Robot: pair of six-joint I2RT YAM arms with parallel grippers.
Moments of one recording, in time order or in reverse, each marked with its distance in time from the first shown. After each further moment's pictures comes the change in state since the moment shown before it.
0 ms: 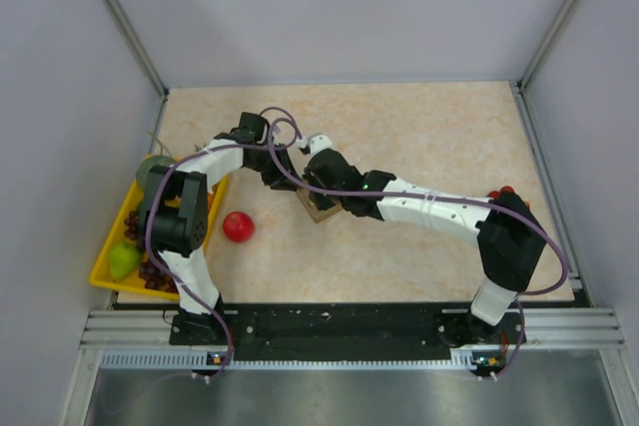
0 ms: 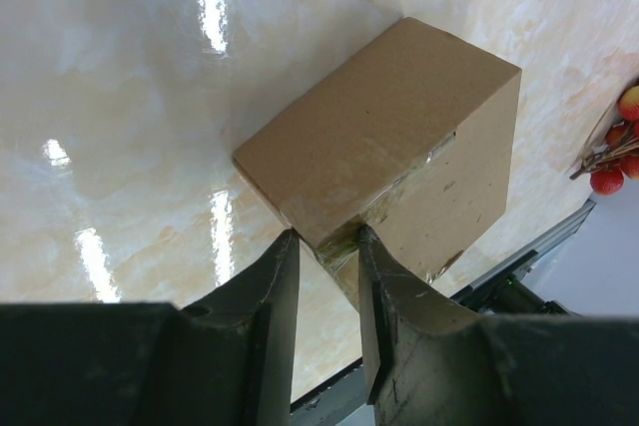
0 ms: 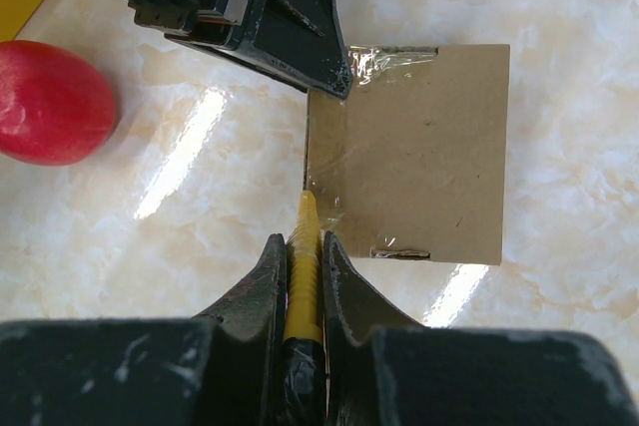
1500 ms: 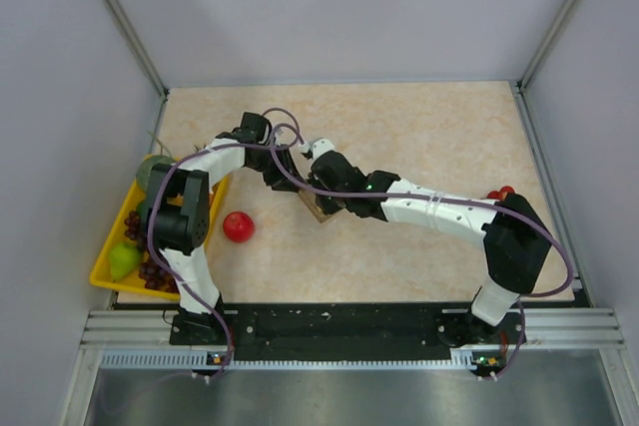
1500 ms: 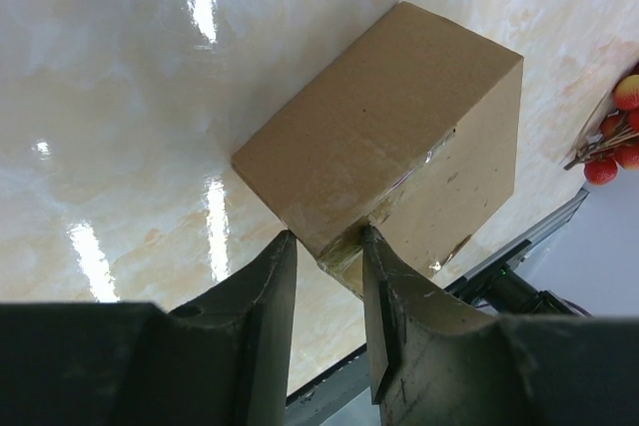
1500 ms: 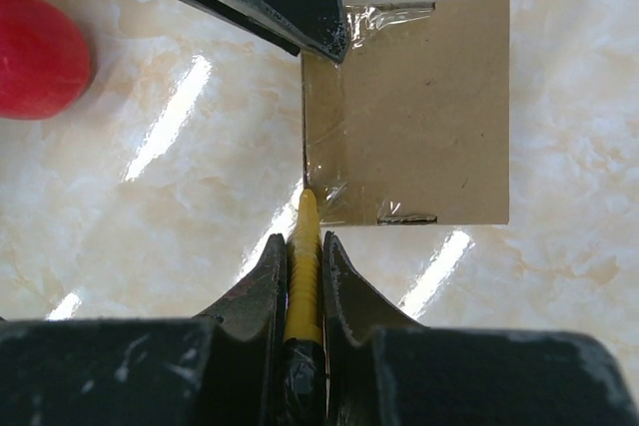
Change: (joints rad) left arm -0.002 0.018 0.013 -0.011 0.022 0.000; right arm 0.000 -0.023 -0.006 -0.076 -0.016 -0.023
